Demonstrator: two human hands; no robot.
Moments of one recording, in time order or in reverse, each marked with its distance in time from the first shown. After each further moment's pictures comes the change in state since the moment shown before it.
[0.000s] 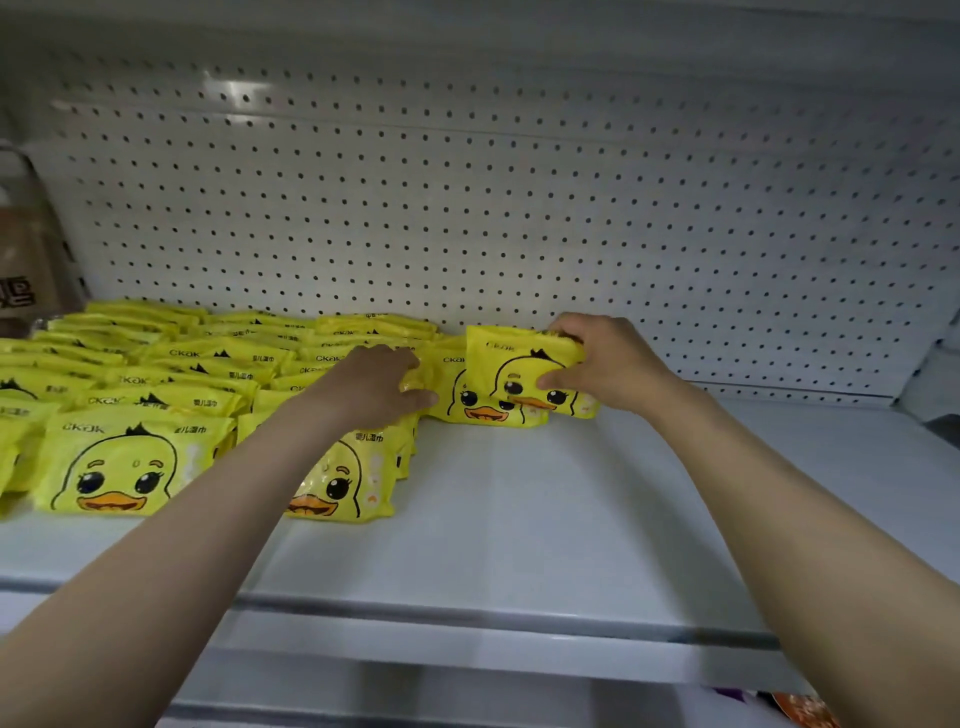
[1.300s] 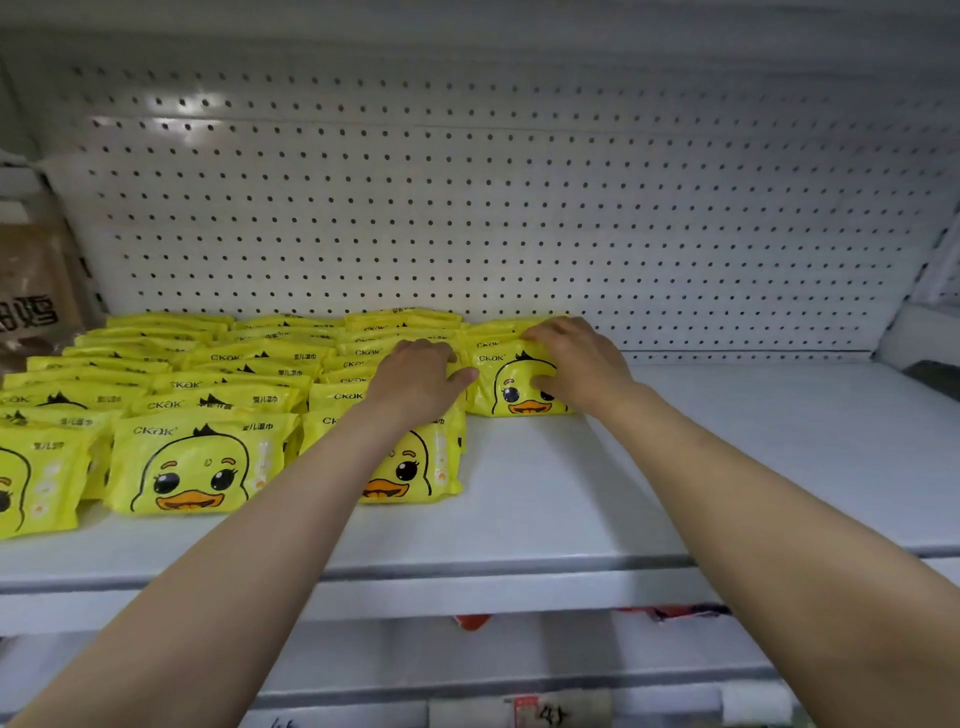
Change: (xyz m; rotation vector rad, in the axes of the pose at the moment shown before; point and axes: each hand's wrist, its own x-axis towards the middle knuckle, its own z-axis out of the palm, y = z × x) left_hand -0.017 -0.005 0.009 -0.089 0.140 0.059; right_hand 0.000 -0.034 0.074 -0.474 0.069 0.015
